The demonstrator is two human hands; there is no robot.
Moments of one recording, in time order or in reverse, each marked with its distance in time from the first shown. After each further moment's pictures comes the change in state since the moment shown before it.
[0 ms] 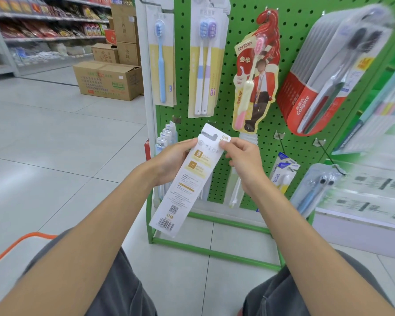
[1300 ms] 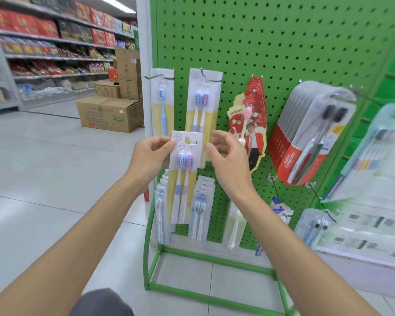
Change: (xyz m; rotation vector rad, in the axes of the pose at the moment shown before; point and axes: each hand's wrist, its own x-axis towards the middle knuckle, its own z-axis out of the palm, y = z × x) left_hand -0.011 0.100 -0.027 0.135 0.526 0.476; right_hand 0.018 -0.107 0.027 -0.131 0.078 -0.396
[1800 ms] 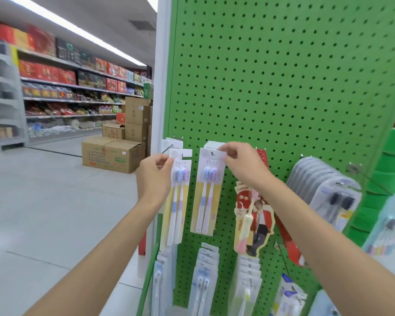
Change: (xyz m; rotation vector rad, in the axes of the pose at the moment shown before) left_hand 0.092 0.064 0.000 0.237 0.386 0.240; right_hand 0.148 -0.078 -0.022 -0.529 -0.208 -0.084
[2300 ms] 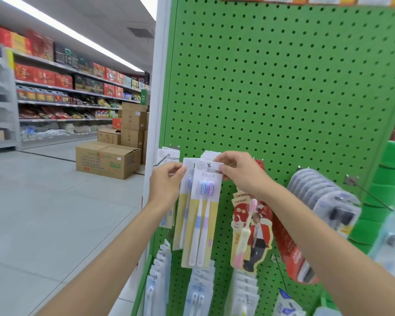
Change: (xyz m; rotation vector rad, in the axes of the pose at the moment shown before) left_hand 0.012 -0.005 0.032 -0.140 -0.194 -0.038; right_hand 0.005 0.000 -0.012 0.110 -0.113 -0.026
